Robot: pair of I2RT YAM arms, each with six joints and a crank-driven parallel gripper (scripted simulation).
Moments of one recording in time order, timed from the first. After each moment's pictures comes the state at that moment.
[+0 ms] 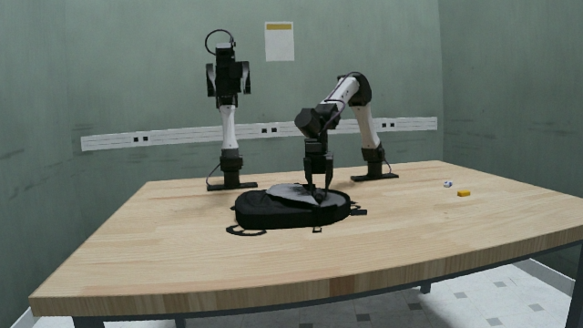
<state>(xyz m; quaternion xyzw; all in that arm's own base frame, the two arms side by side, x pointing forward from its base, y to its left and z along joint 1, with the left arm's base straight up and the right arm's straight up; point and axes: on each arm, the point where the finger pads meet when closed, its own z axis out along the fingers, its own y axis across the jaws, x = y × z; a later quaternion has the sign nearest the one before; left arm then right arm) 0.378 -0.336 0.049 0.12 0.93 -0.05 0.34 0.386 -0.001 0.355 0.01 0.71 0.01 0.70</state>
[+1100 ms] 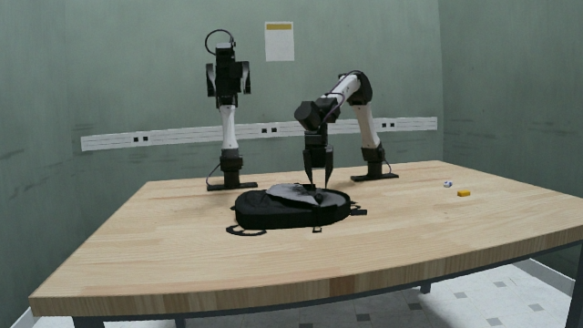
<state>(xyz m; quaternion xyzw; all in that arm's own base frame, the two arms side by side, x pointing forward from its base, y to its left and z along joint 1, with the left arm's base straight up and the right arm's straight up) 0.378 -0.336 0.070 0.12 0.93 -0.05 0.35 0.386 -0.001 0.355 0.01 0.71 0.01 0.70</state>
